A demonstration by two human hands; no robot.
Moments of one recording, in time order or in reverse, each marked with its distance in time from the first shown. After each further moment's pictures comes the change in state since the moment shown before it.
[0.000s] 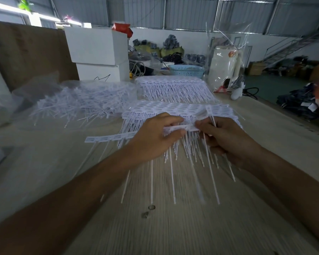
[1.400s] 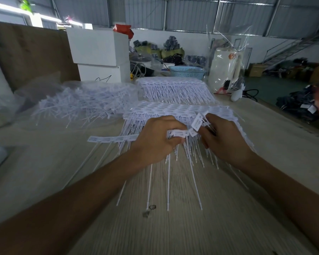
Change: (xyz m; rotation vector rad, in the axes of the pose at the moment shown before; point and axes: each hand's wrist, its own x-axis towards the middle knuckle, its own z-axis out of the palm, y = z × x) left_hand 0.001 0.004 0.004 0.053 0.054 0.039; right_hand 0.010 0.015 -0.001 -0.752 0.177 -0.573
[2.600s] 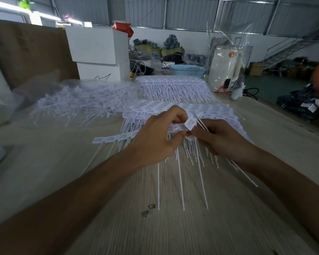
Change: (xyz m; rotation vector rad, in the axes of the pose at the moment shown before) left_hand -0.004 0.007 -0.005 -0.091 0.002 0.108; right_hand -0.002 -0.017 -0.012 0.522 -0.309 0.239
